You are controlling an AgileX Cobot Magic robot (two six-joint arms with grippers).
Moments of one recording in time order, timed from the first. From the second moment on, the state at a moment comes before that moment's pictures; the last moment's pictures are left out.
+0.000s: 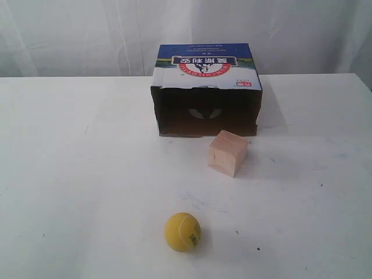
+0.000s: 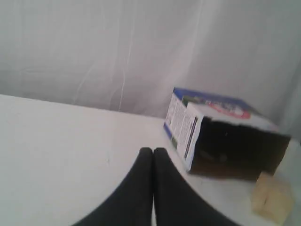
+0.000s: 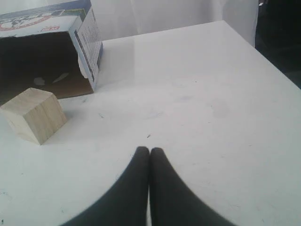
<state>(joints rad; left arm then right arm) -0.26 0.00 0.02 -0.21 -0.02 -0.08 -0.04 0.01 -0.01 0.08 0.36 0.11</state>
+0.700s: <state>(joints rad) -0.26 1.07 -0.92 -0.46 0.83 0.53 -0.04 0.01 -0.01 0.08 0.36 0.11</state>
